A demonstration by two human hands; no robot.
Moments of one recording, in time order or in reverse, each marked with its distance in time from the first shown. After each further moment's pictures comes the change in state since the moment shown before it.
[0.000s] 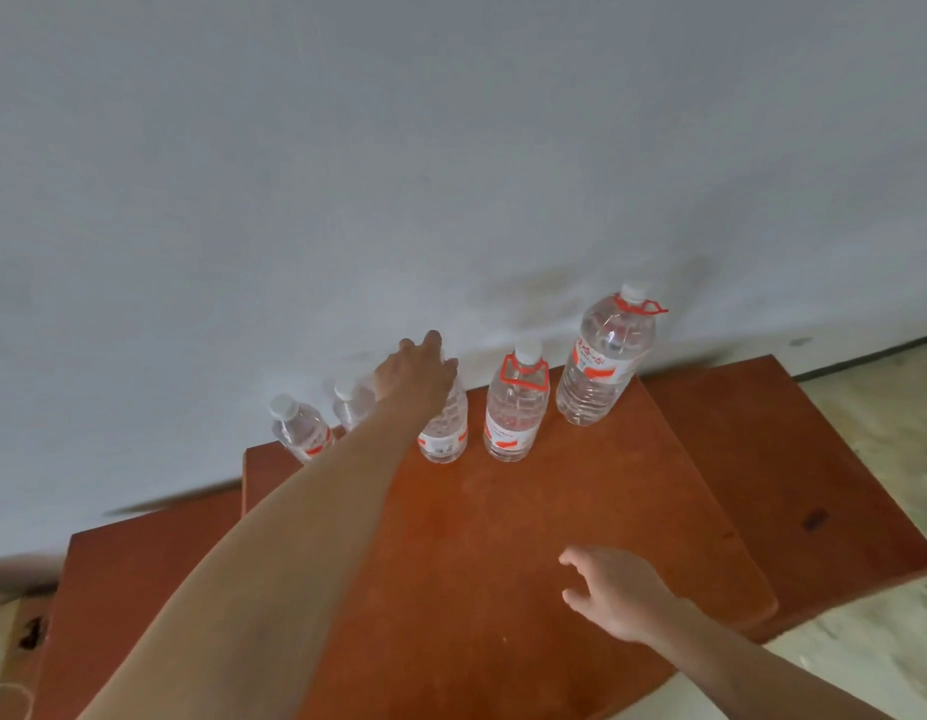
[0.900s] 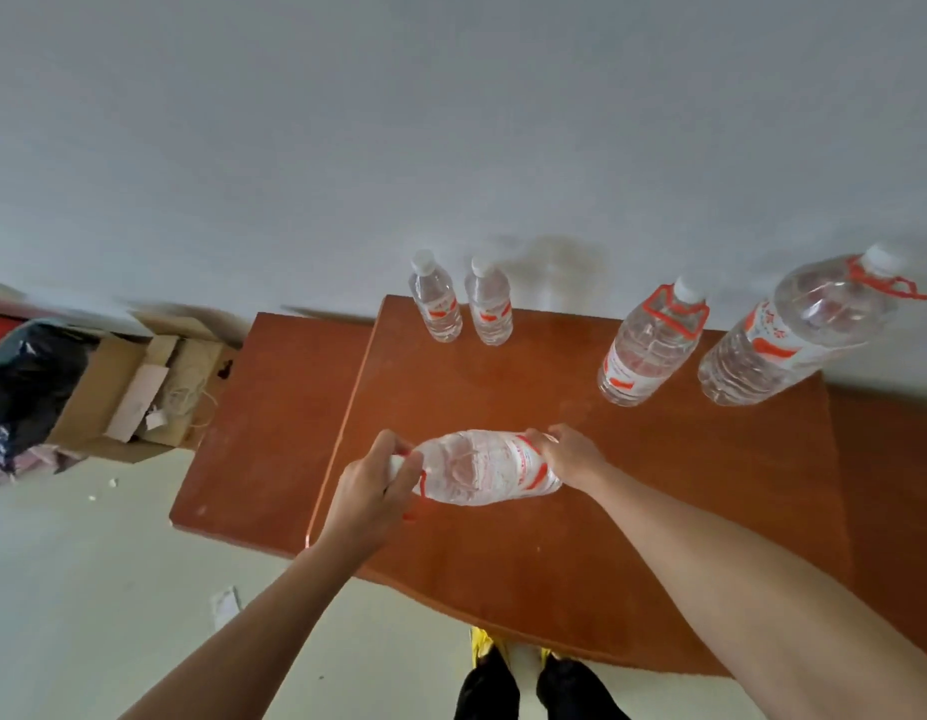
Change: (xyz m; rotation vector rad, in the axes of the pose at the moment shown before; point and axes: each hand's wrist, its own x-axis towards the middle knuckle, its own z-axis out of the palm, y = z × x) left_hand -0.264 -0.082 0.053 -0.621 0.074 -0.505; right_hand 0.131 -0.073 0.025 0.348 -0.236 0.002
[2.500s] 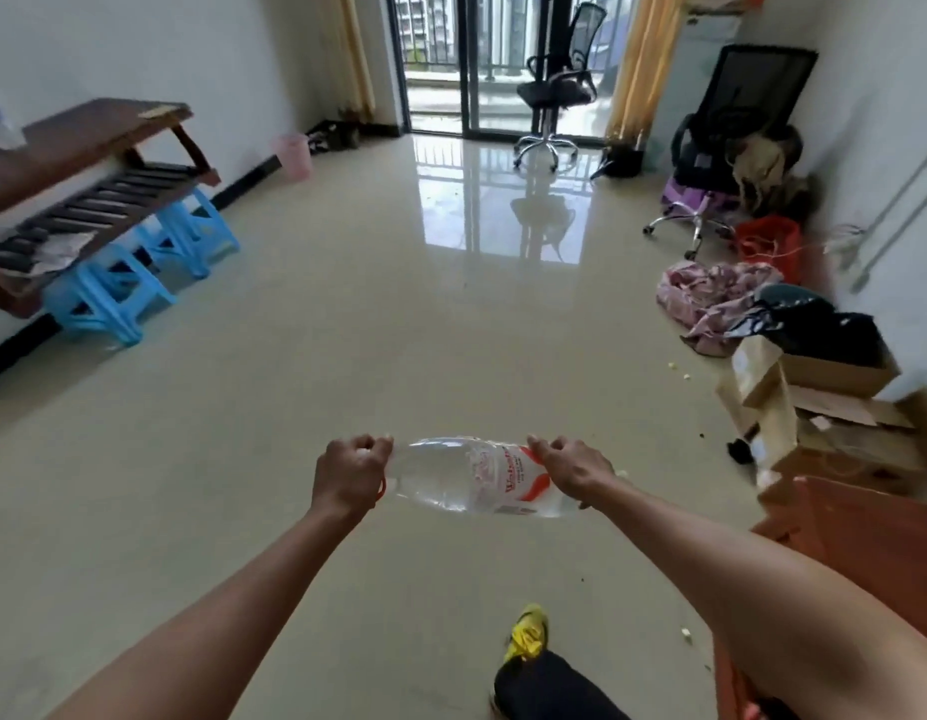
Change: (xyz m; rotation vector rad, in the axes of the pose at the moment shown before) left_hand -0.782 -0.314 -0.035 -0.624 1.510 -1.134; right_hand -0.526 -0.116 0.601 -1.092 -0.608 -1.072
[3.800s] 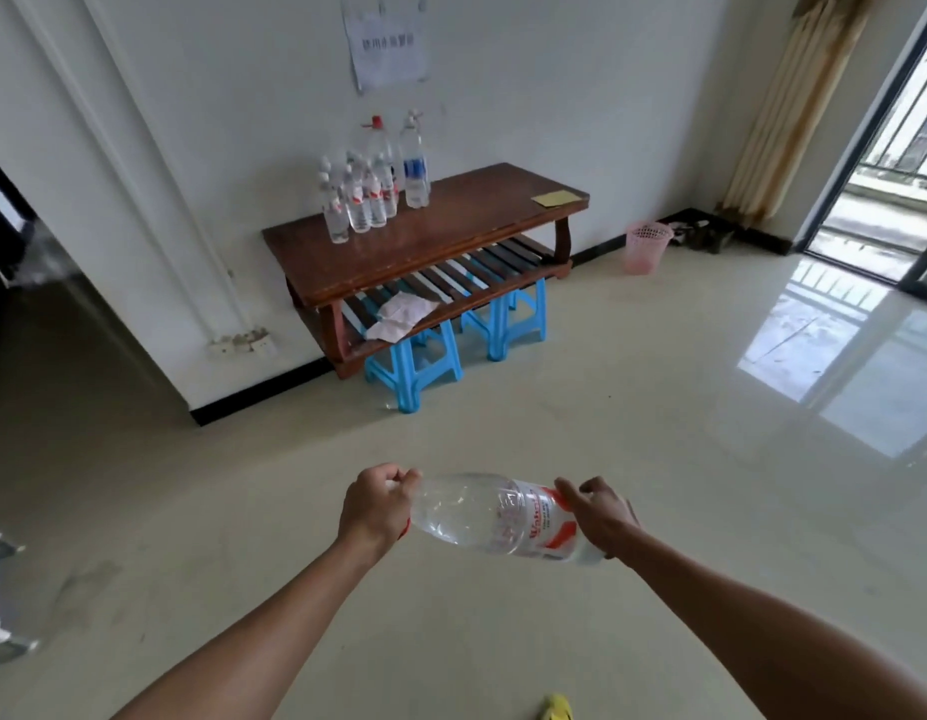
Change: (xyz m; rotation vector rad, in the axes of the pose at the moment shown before) left_hand 0.776 -0.198 -0.528 -0.084 0.564 -0.292; right_hand 0.517 -0.935 0.309 -0.169 -0.256 -0.408
